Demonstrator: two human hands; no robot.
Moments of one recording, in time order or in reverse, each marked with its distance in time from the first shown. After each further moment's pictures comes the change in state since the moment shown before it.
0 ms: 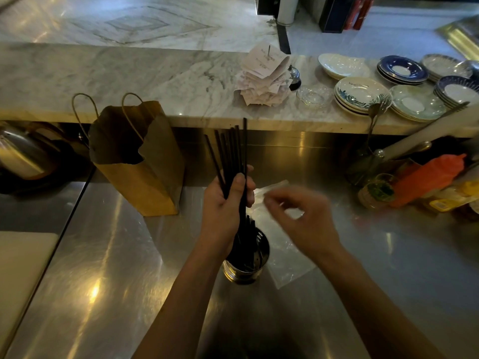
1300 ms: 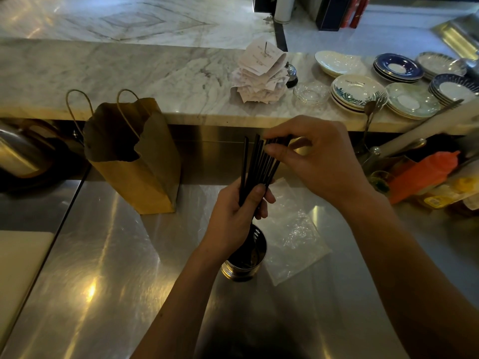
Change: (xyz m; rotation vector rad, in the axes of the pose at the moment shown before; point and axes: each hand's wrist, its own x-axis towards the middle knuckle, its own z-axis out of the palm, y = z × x) left_hand -0.009 -0.001 0.003 0.207 -0.245 0.044; right_hand 0.071 -0.043 -0.045 -0.151 -0.039 -0.150
